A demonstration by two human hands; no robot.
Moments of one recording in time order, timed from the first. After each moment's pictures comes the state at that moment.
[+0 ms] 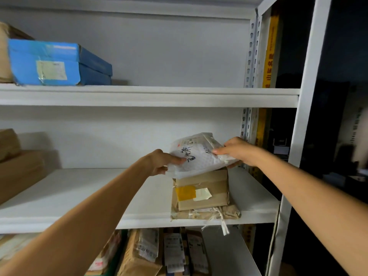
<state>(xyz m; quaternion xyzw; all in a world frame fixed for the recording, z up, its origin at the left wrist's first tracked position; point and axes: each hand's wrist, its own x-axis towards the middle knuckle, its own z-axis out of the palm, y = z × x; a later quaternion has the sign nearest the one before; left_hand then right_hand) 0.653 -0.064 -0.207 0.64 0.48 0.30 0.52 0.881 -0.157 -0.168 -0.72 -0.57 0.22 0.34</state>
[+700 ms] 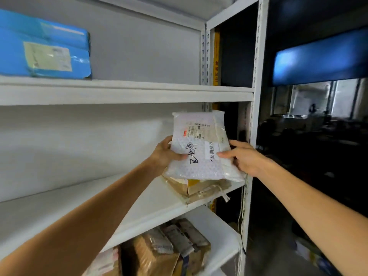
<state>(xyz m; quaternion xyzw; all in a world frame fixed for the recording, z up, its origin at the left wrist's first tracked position) 0.596 -0.062 -0.217 0.69 0.11 0.29 0.65 0.760 -0.246 -0.208 -0.63 -0.34 0.27 0.64</state>
